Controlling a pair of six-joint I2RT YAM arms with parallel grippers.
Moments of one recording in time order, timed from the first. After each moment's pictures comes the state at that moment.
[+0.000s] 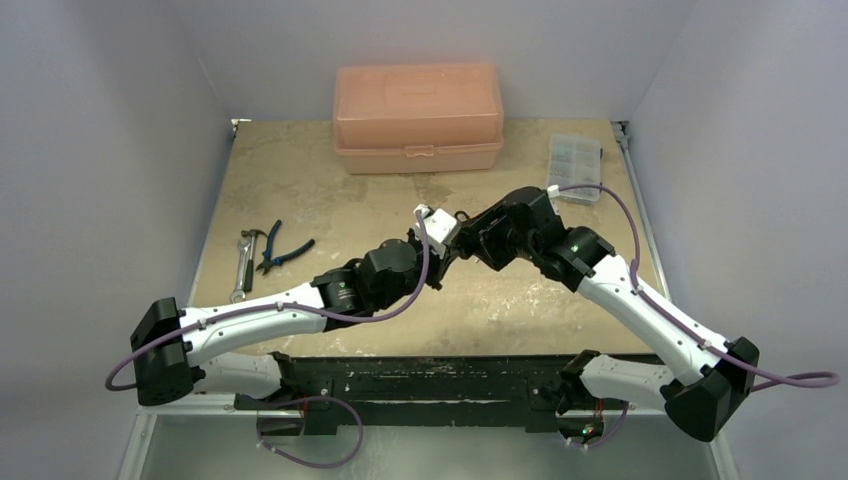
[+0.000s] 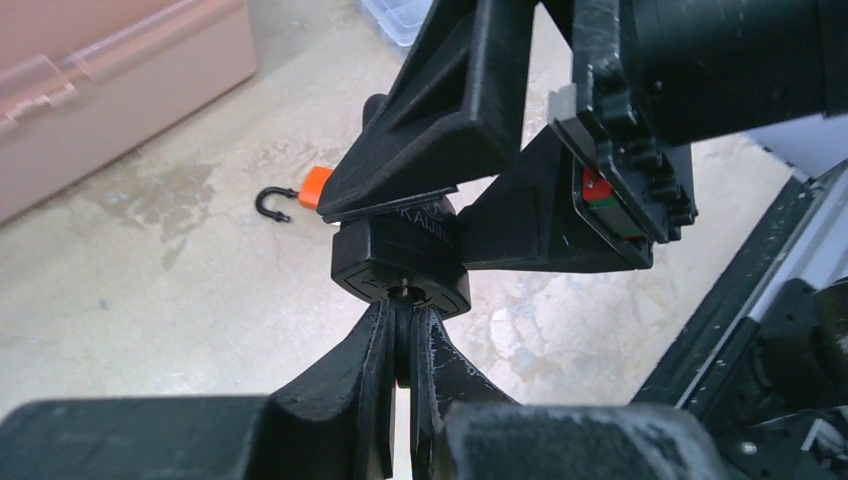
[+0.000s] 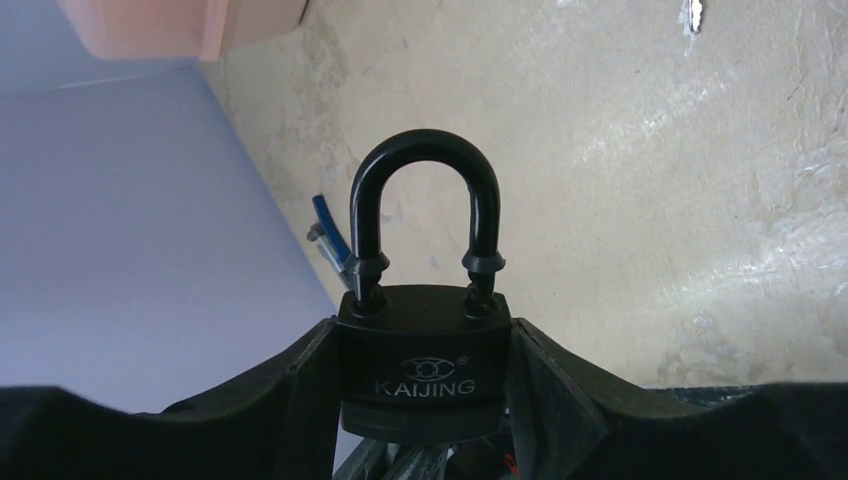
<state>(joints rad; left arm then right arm) -1.14 1.23 0.90 0.08 -0.35 -0.16 0.69 1.12 1.08 -0.67 0.14 1.50</state>
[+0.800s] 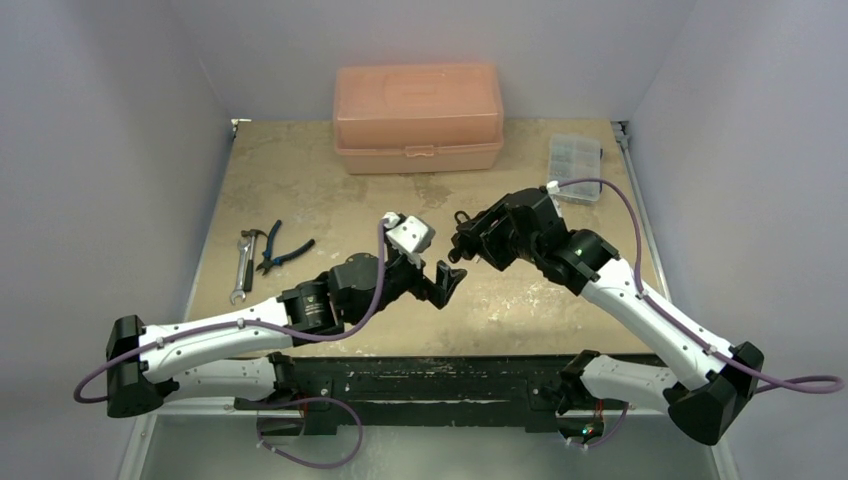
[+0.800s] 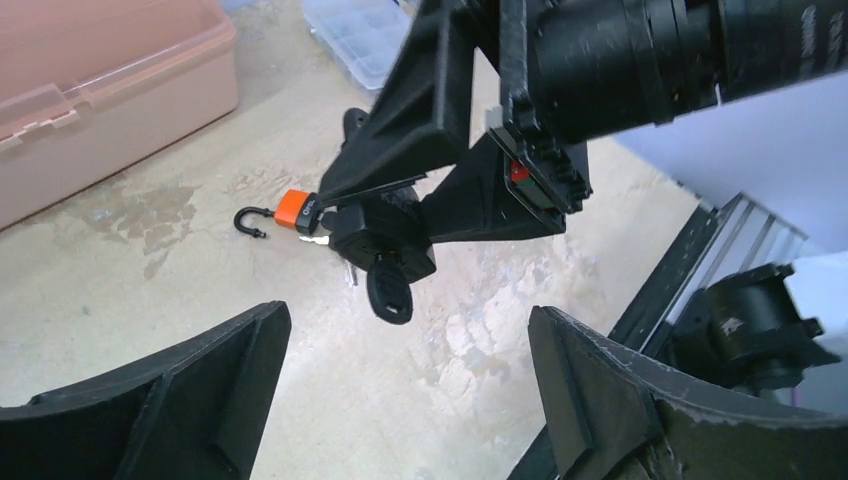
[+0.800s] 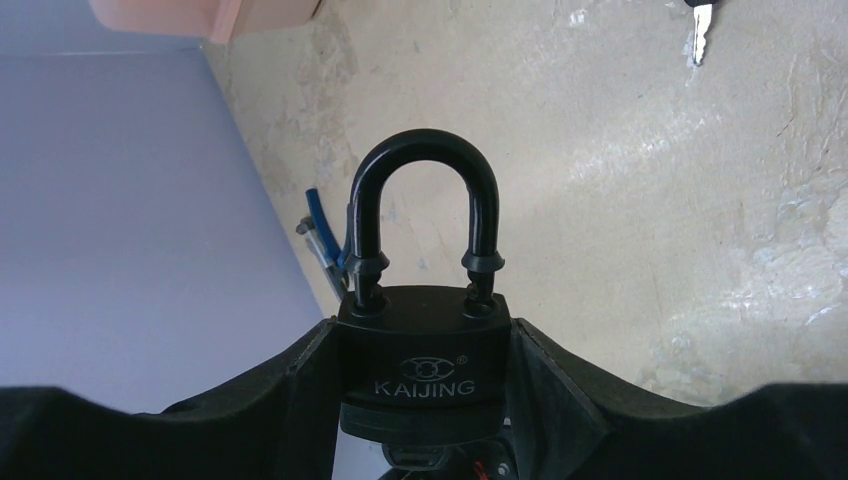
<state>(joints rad) -1.21 1.07 0.87 0.04 -0.38 -0.19 0.69 1.11 1.10 -0.68 0.15 1.42</state>
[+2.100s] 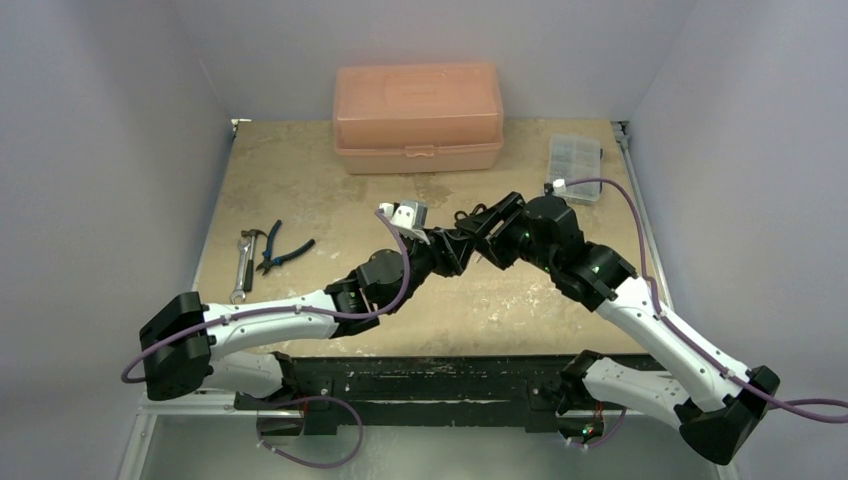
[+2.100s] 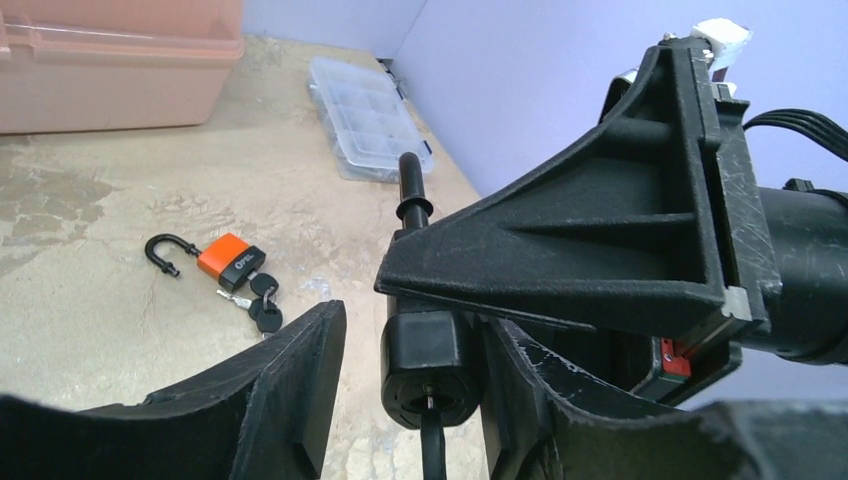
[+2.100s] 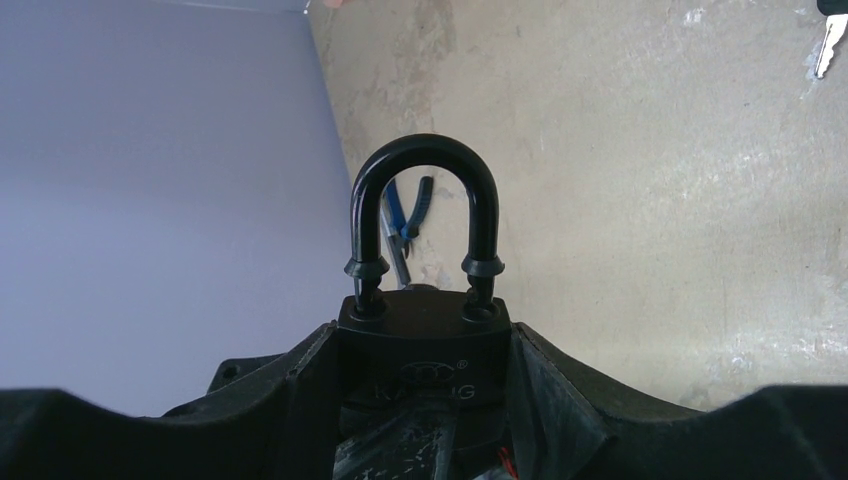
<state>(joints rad) -1.14 1.28 0.77 0.54 -0.49 -0.53 0.70 0.98 1.01 -0.52 0.09 1.35</state>
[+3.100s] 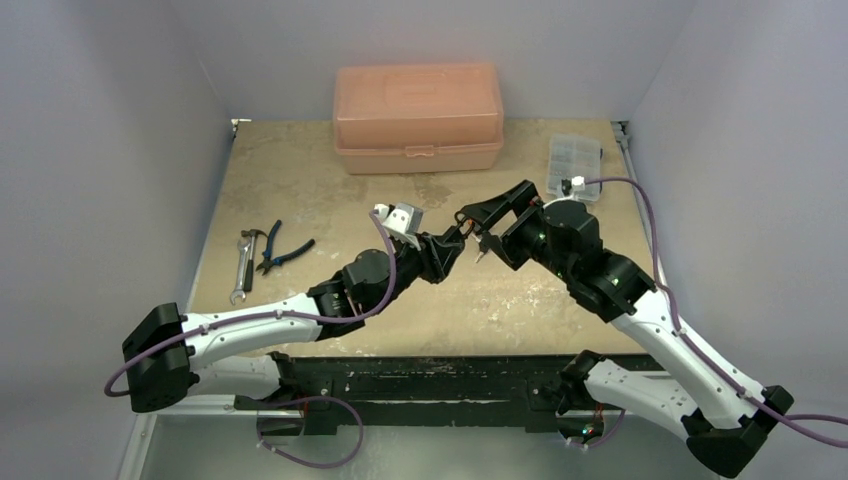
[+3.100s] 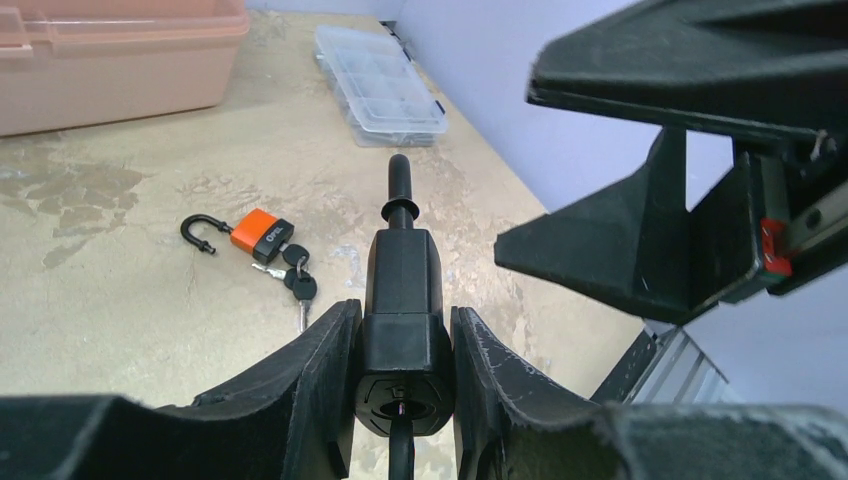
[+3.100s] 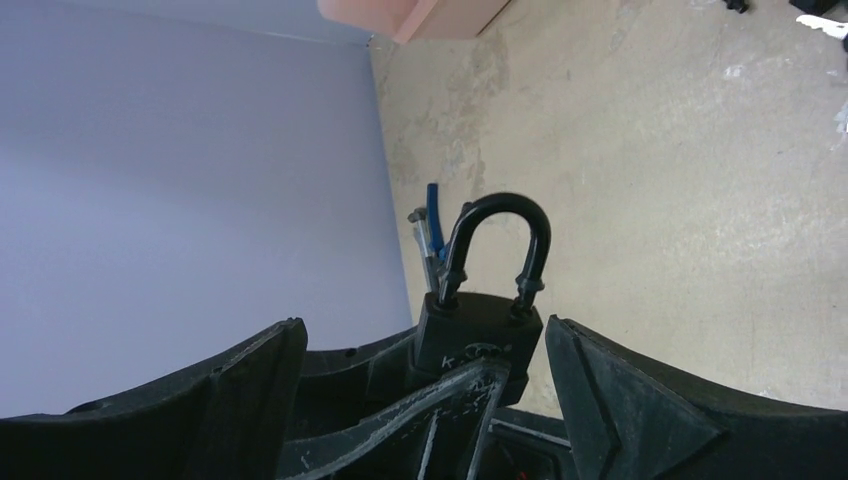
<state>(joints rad) -1.11 1.19 0.72 0.45 -0.40 -0.47 0.70 0.89 1.01 -0.48 0.14 1.32</state>
